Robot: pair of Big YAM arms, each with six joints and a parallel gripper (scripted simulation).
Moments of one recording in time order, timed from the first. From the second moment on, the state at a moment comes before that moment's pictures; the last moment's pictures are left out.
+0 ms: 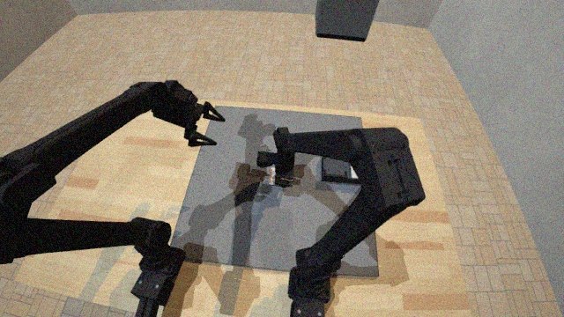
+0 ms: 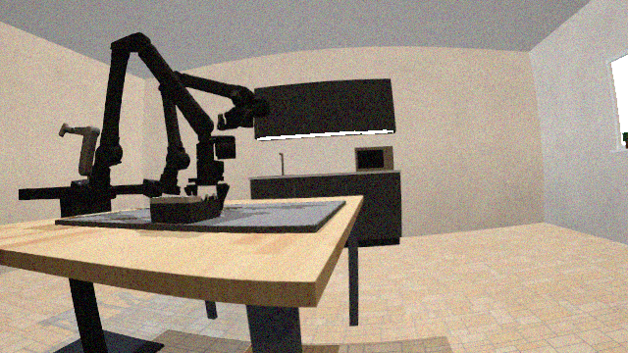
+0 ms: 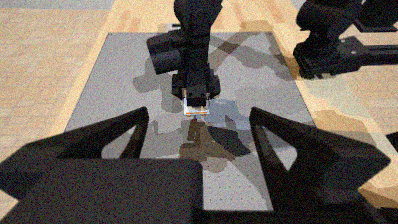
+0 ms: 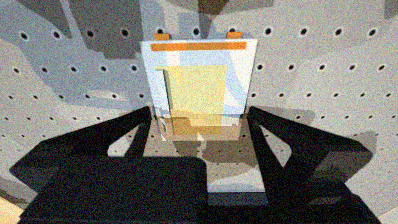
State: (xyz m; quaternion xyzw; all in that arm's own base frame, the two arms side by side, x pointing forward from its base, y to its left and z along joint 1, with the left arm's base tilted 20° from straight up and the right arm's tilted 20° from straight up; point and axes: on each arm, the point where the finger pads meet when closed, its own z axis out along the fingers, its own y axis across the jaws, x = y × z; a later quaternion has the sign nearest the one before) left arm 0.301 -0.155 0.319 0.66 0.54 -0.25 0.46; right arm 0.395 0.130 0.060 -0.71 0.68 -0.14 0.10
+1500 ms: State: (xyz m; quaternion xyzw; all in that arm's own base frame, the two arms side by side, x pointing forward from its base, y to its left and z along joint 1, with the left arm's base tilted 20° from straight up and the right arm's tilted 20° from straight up) left arm 0.301 -0.155 0.319 0.66 0.54 -0.25 0.46; right arm 0.371 0.140 0.136 -0.53 0.83 -0.02 0.20
